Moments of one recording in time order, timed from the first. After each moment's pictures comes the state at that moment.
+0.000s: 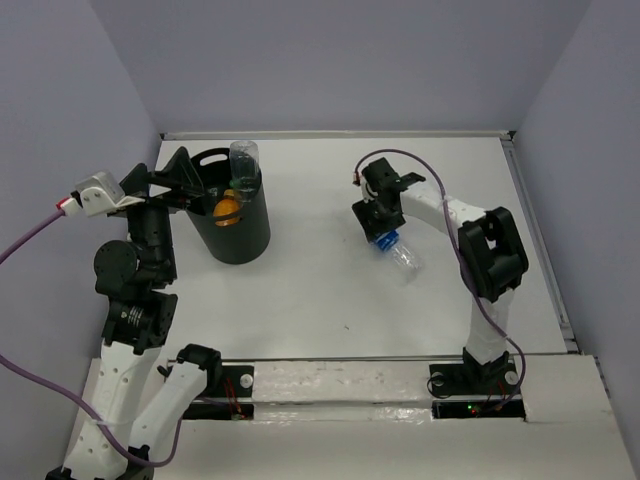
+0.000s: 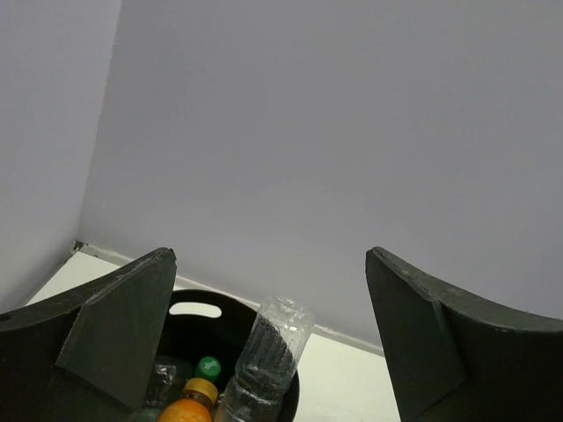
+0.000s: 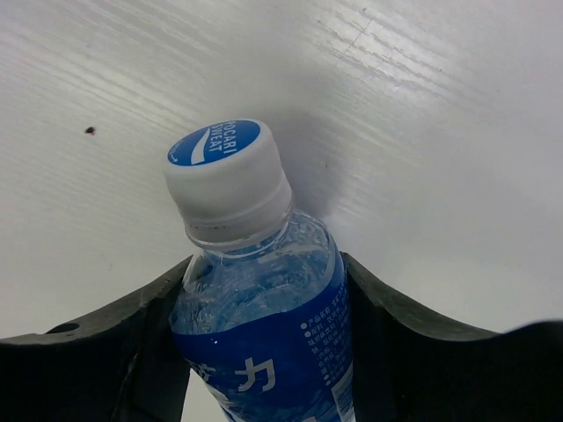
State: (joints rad) left arm -0.27 0.63 0.97 0.09 -0.42 -0.30; right arm 0.49 1.99 1.50 -0.73 0.03 0.00
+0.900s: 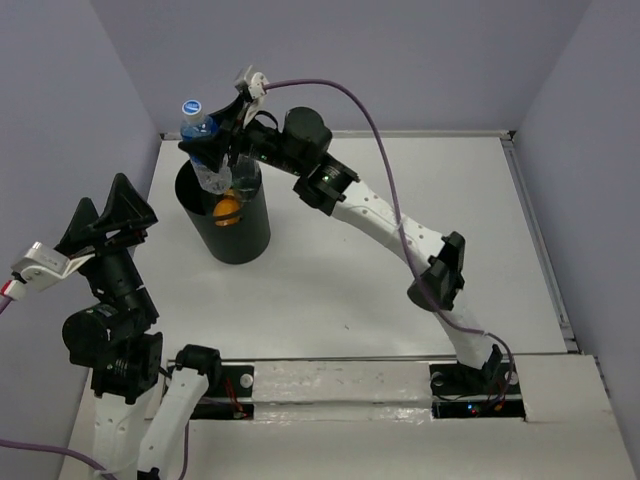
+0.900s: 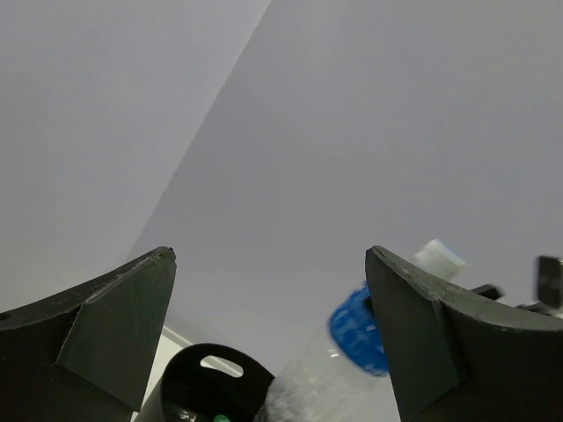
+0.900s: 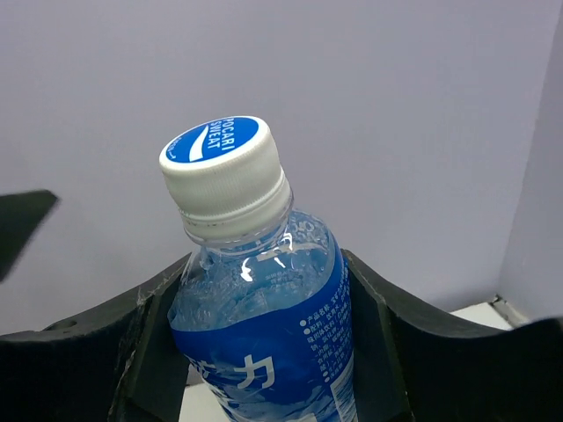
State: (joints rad) left arm -0.20 0.41 0.92 0.13 -0.56 -0.31; right arm 0.96 2.15 2.44 0.11 -0.32 0.22
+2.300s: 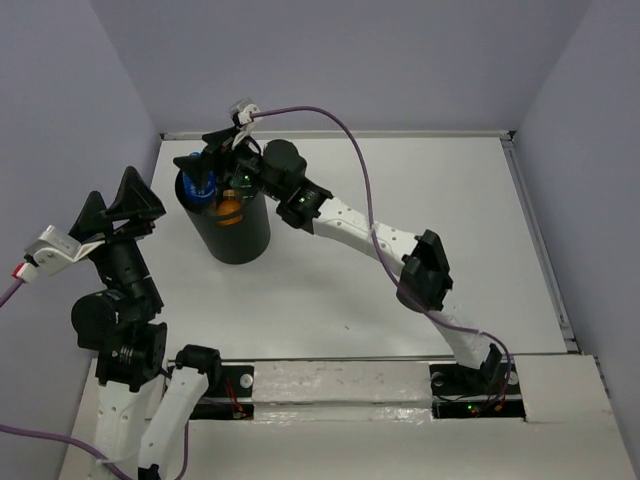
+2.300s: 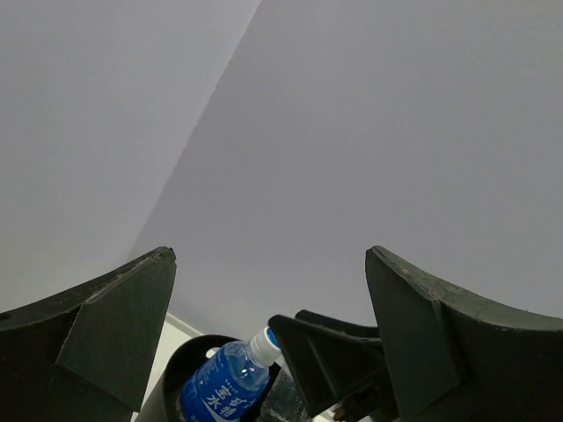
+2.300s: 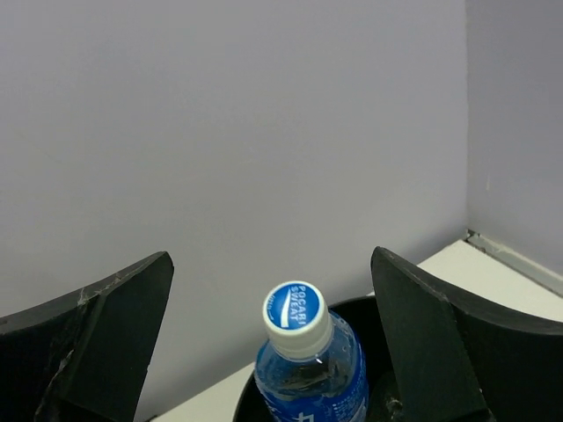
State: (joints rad) left arm -0.19 0.45 0.90 0.15 -0.56 -0.31; right arm 0.99 2.32 2.29 0.36 -0.06 0.28
